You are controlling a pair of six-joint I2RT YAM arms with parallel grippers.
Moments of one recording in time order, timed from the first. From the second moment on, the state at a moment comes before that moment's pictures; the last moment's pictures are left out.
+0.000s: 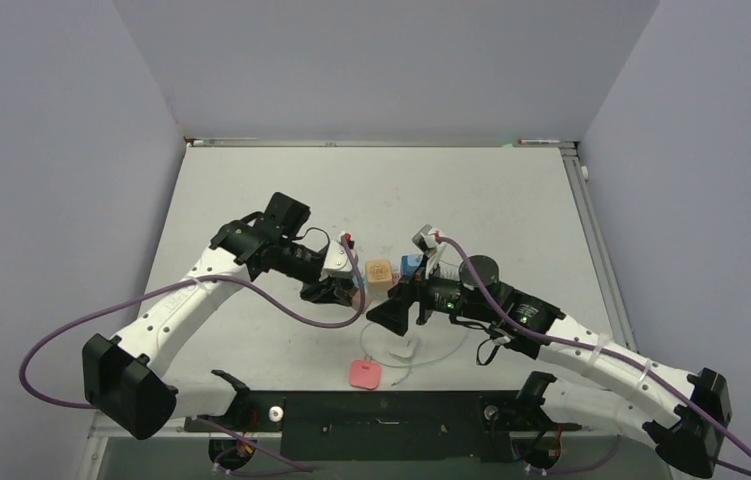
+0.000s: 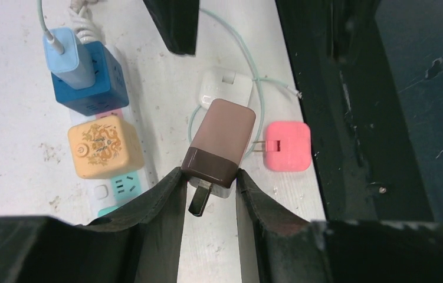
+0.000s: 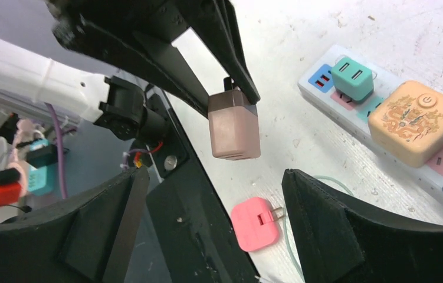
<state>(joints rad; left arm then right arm) -0.55 1.28 1.16 -0.94 0.89 0.97 0.89 0.91 0.71 -0.05 -0.33 0.52</state>
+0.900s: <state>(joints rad) -0.57 1.29 1.20 -1.01 1.00 0.89 1.17 1.10 0.87 -0.16 0.05 0.27</state>
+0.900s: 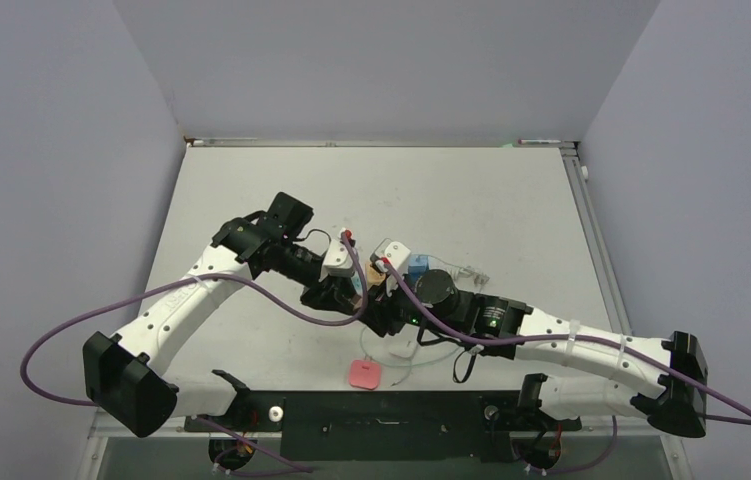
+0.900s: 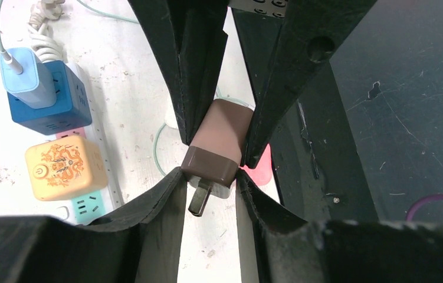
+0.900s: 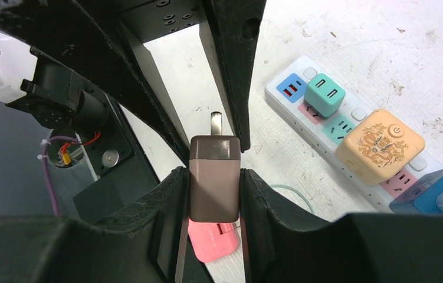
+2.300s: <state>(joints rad) -0.40 1.90 1.57 -0.64 0.72 0.46 1.11 0.96 0.34 0.00 0.62 0.58</state>
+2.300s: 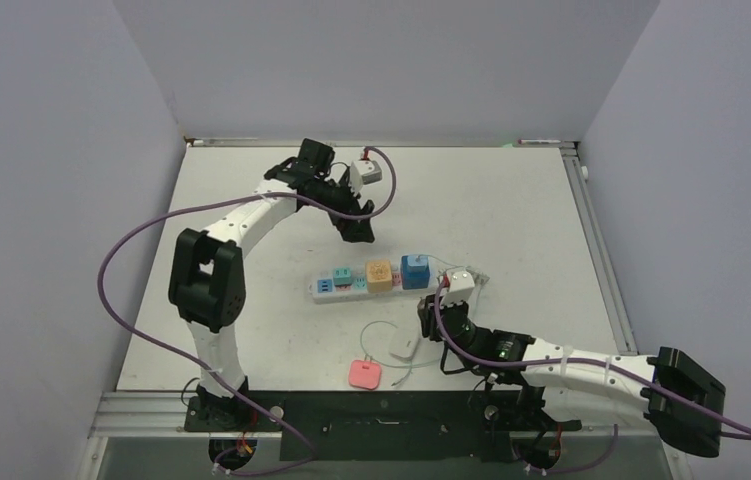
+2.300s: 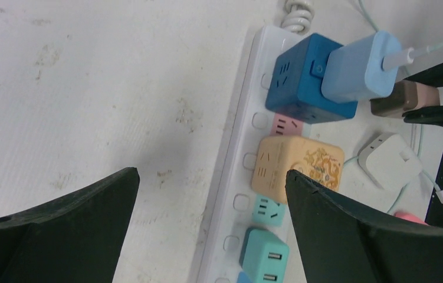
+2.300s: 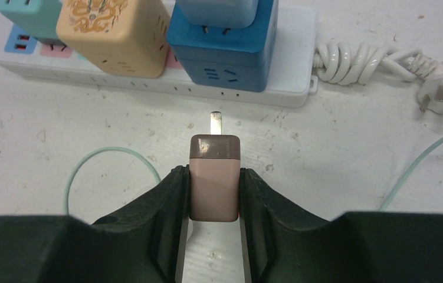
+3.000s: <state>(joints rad) -0.49 2.01 1.59 -0.39 0.72 0.24 0.91 1.10 0.27 0.33 0.37 0.47</state>
